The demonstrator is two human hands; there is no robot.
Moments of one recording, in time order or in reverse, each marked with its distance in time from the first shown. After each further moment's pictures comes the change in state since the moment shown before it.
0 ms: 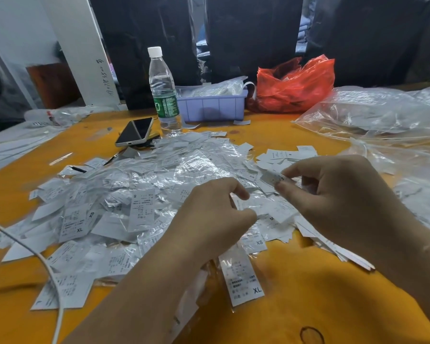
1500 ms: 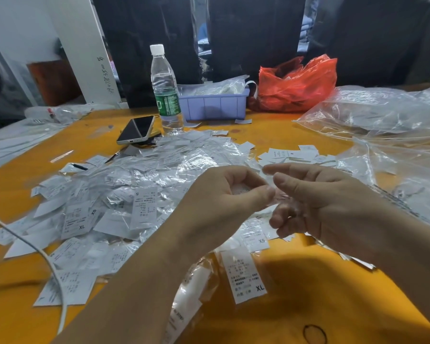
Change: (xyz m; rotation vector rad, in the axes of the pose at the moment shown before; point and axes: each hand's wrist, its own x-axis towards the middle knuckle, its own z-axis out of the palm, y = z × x) left_hand -0.007 0.015 -0.013 -0.364 -0.053 0.191; right_hand 0.005 -0.012 0.006 1.223 -0.406 0.598
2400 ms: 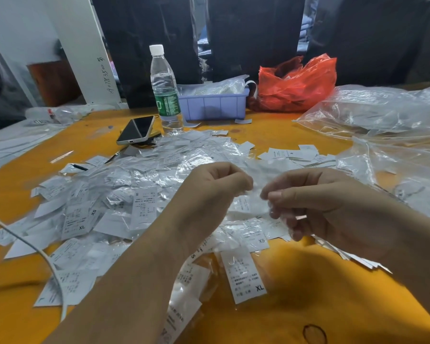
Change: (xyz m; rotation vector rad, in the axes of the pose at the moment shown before) left_hand 0.006 -0.002 -0.006 -0.204 0.083 -0.163; right_hand -0.001 -0.002 -0.009 -0.191 -0.128 0.015
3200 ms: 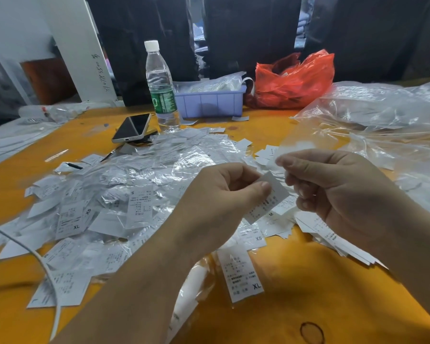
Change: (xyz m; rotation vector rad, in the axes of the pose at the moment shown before) left_hand -0.006 -0.003 0.013 -0.001 -0.085 0.097; right_hand 0.007 0.002 -0.004 0.138 0.364 -0.161
